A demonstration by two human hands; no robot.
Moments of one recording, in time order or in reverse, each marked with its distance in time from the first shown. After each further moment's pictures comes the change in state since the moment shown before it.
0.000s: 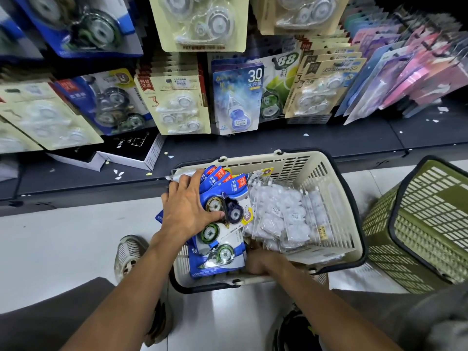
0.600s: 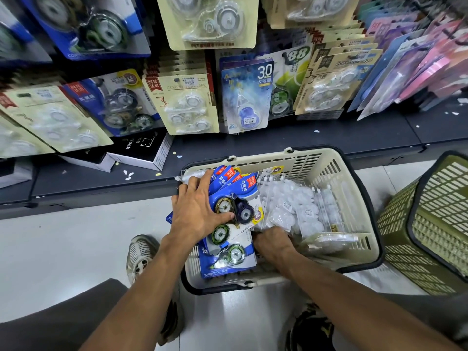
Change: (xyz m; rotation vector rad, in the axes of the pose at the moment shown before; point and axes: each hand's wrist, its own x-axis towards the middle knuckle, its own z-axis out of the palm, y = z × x) left_hand 0.002 -0.006 0.002 -0.016 -0.024 0.008; right_hand -0.018 -0.002 -0.027 -0.771 0.447 -0.061
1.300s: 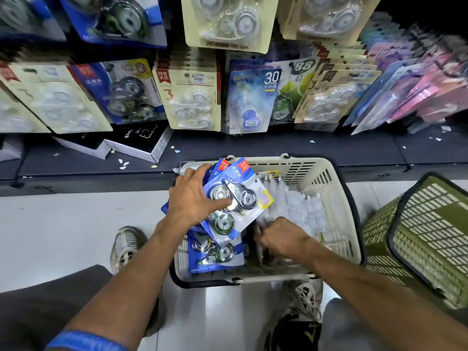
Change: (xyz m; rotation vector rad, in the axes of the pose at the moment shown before) left_hand 0.009 -0.003 -0.003 -0.239 0.034 -0.038; right_hand -0.044 0.055 -0.030 -0.115 0.126 -0.288
